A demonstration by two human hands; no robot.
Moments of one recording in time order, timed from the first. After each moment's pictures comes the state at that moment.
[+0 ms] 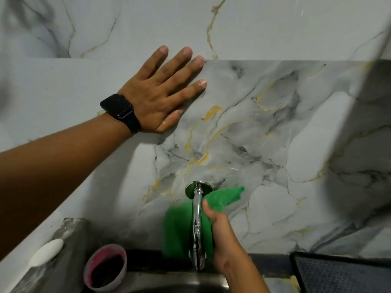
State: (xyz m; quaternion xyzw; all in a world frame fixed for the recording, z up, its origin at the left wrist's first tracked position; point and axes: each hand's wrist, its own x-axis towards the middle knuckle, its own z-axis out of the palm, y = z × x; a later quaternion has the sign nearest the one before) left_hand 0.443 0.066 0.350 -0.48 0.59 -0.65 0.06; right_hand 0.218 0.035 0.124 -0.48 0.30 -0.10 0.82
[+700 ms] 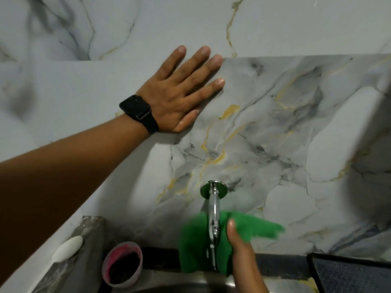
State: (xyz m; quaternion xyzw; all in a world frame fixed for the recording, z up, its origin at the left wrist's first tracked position) left_hand 0.447 0.063 0.347 -0.47 0.61 -0.64 0.05; right_hand 0.205 0.062 0.112 -0.40 0.31 -0.21 0.84
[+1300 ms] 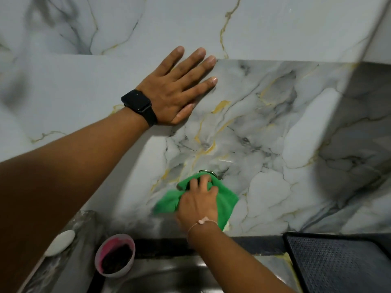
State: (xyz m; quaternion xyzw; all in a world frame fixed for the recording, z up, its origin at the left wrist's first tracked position) left_hand 0.451 0.067 0.347 -0.48 0.61 -0.63 0.02; right_hand 0.274 0.091 0.168 -0.93 0.35 -0.01 -0.08
